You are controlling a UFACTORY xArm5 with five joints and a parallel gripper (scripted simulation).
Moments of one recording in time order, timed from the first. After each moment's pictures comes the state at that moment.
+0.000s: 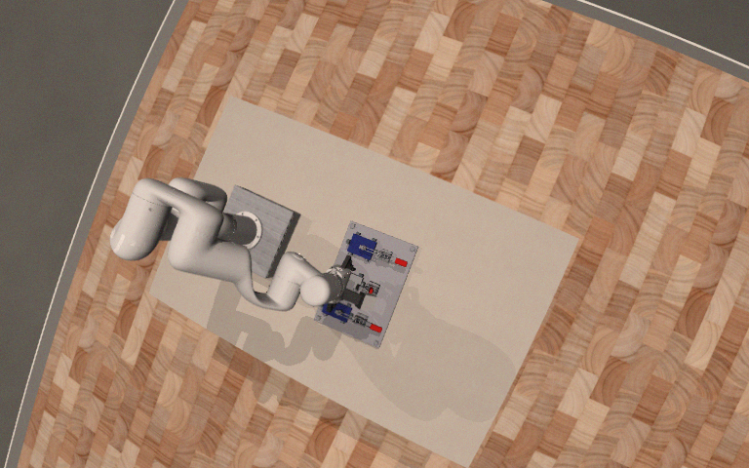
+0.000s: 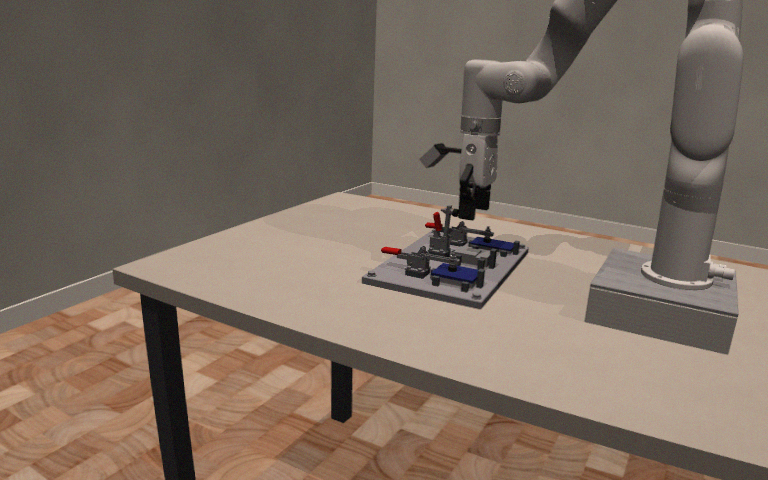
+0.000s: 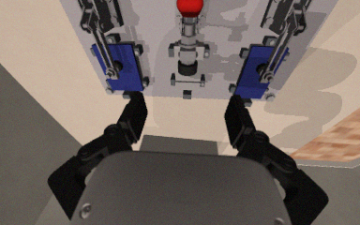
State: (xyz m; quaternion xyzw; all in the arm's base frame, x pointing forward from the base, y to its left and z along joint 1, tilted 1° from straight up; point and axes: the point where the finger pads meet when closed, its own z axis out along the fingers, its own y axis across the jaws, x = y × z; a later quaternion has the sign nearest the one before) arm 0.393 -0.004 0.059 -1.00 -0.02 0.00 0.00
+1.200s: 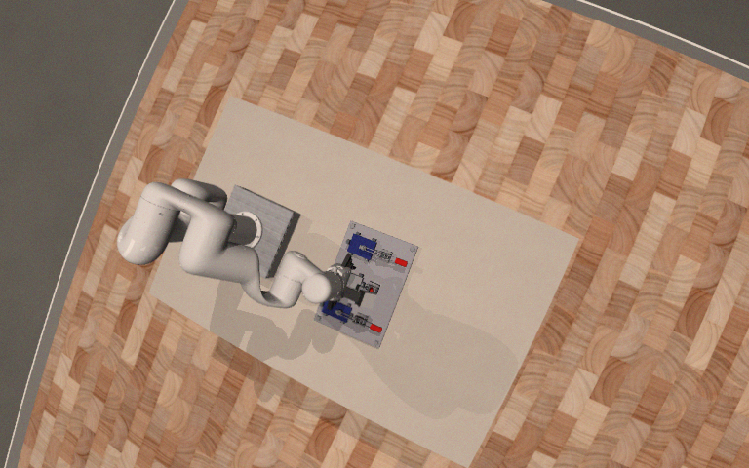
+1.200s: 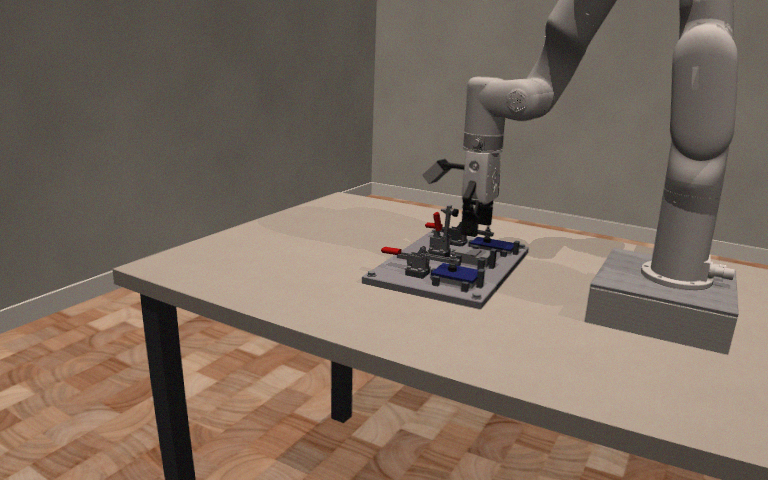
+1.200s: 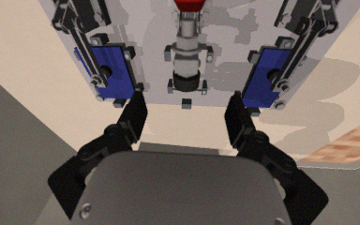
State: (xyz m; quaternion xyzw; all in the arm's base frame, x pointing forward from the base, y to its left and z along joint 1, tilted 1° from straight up) arm 0.385 -0.005 0.028 -1.00 -0.02 0.00 0.00
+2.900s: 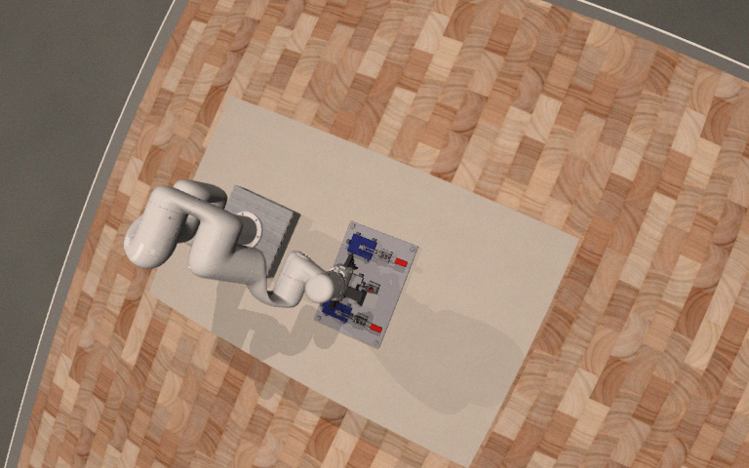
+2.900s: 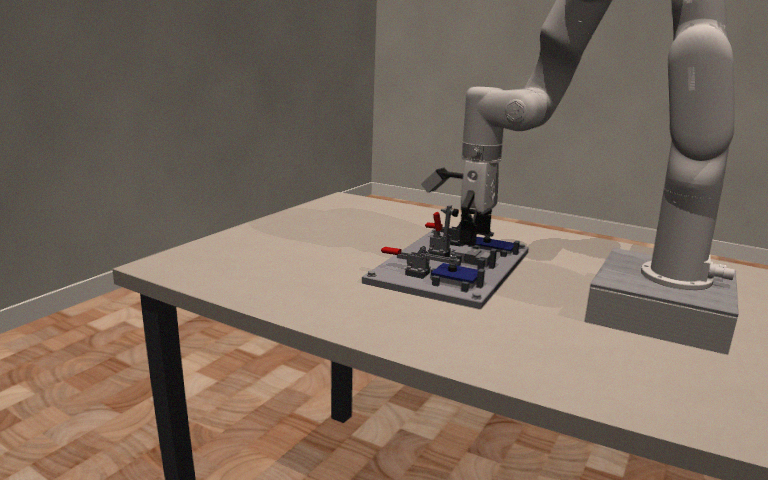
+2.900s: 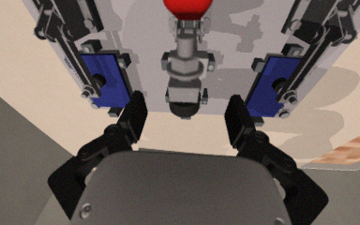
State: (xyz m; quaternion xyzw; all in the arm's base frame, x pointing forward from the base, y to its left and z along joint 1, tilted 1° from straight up) arm 0.387 -0.005 0.009 -1.00 -0.02 0.00 0.00
